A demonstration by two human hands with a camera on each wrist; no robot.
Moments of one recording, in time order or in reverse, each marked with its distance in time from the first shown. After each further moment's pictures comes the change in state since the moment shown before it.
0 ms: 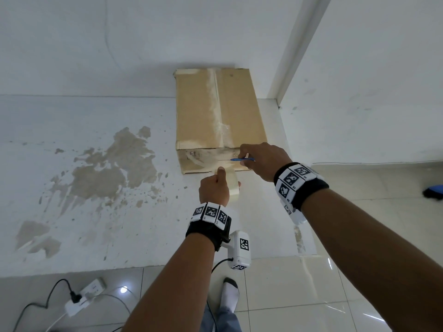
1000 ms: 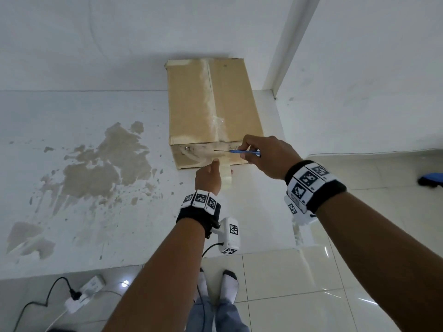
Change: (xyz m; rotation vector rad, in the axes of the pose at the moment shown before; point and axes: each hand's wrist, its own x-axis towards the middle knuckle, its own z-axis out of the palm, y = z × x) left_hand 0.024 0.004 0.000 0.045 -0.119 -0.040; right_hand -0.019 0.013 -0.005 0.217 0.065 -0.031
